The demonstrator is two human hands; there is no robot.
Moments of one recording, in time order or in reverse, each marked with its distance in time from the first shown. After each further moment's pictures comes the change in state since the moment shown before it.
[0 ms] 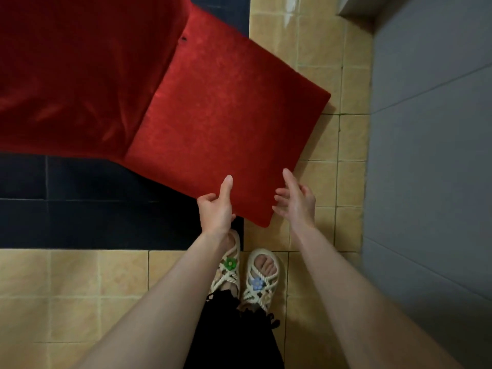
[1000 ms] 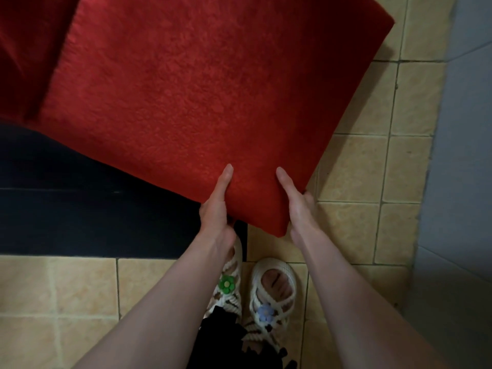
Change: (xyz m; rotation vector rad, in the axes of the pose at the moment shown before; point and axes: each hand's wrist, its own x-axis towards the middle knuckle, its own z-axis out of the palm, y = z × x) left_hand 0.131 -0.095 0.039 -0.421 -0.106 -0.234; right_hand 0.138 0.118 0.023 0.025 -0.073 0.192
